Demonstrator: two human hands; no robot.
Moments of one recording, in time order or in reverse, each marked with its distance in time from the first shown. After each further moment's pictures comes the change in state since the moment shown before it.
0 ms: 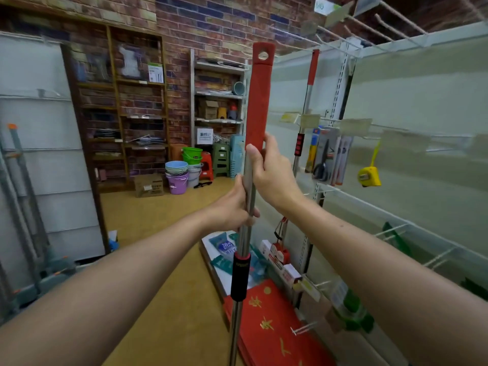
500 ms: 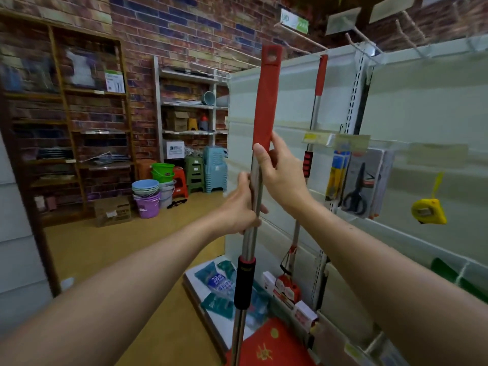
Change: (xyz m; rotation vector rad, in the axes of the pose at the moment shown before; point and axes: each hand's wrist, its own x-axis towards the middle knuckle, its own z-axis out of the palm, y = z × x) left_hand 0.187 -0.090 -0.125 0.015 -0.045 0.141; right_hand 0.183 0.089 0.123 -0.065 0.180 -0.005
